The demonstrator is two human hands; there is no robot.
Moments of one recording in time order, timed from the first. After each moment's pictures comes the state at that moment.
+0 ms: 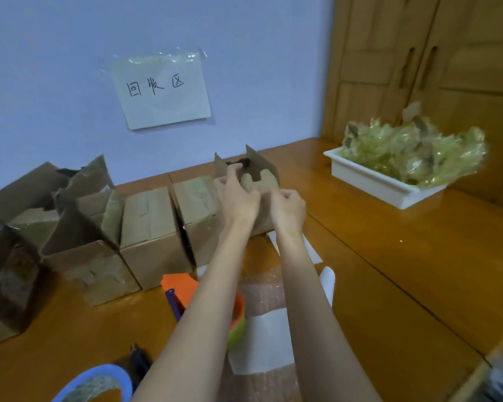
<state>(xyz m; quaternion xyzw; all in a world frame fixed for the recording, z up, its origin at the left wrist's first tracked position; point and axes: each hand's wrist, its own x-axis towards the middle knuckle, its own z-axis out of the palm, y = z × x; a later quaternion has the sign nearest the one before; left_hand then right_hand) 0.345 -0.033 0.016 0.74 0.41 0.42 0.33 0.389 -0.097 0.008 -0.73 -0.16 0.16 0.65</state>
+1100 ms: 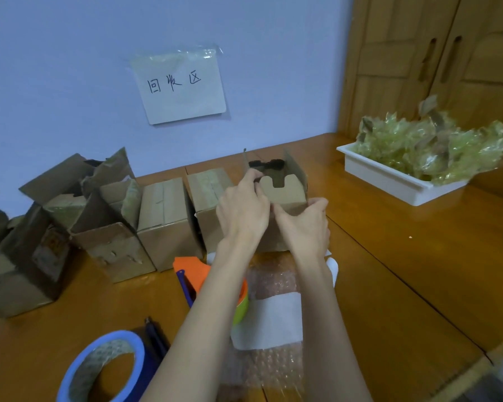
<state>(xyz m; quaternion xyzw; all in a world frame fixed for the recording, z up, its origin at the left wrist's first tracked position) 0.300 -0.093 0.034 0.81 0.43 0.35 0.18 0.363 -0.162 0.005 -0.79 -0.22 0.10 0.57</state>
